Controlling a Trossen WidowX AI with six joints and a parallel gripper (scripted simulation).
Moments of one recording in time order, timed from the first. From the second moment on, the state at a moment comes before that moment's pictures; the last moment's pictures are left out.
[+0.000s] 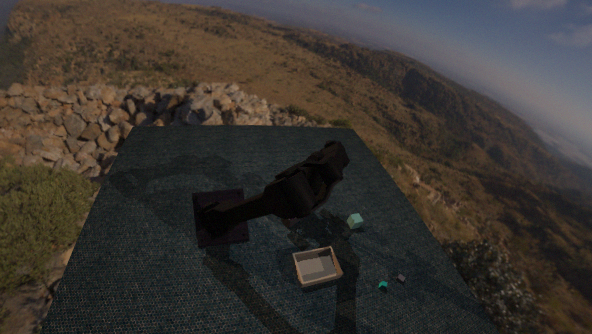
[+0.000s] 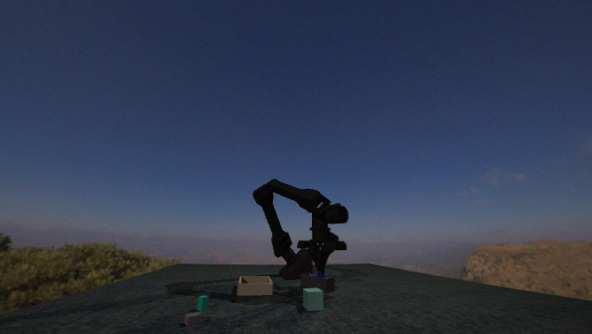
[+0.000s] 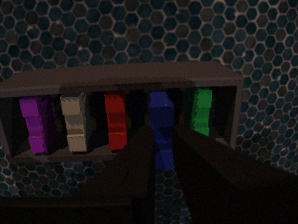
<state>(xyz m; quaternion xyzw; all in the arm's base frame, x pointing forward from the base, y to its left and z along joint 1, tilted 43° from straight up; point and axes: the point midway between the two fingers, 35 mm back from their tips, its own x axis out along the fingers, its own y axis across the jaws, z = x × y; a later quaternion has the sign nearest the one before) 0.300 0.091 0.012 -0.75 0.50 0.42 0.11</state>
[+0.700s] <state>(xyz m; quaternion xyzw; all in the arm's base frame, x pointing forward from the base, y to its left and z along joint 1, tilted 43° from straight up) 0.298 0.098 0.020 -0.75 0.50 0.42 0.10</state>
